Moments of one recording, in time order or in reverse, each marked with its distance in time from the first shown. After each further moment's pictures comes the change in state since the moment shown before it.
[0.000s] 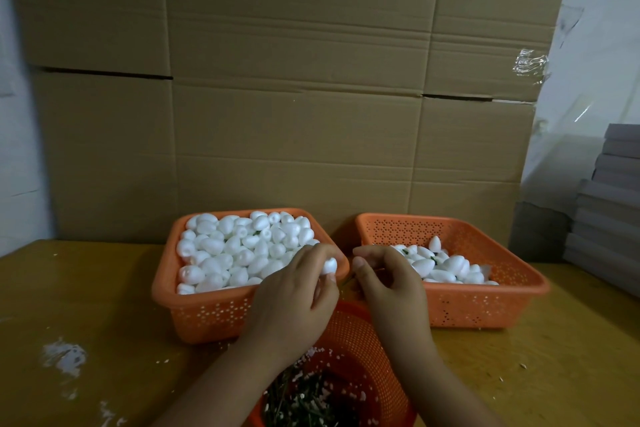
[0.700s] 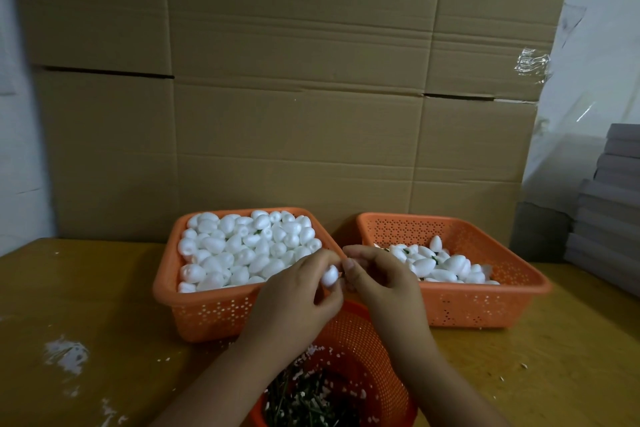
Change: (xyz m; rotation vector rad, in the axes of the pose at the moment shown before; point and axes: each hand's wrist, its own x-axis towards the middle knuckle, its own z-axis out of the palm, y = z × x) left_hand 0.000 -0.006 0.007 -0.032 -0.001 -0.020; right_hand 0.000 -0.002 0.000 0.081 -0.103 0.083
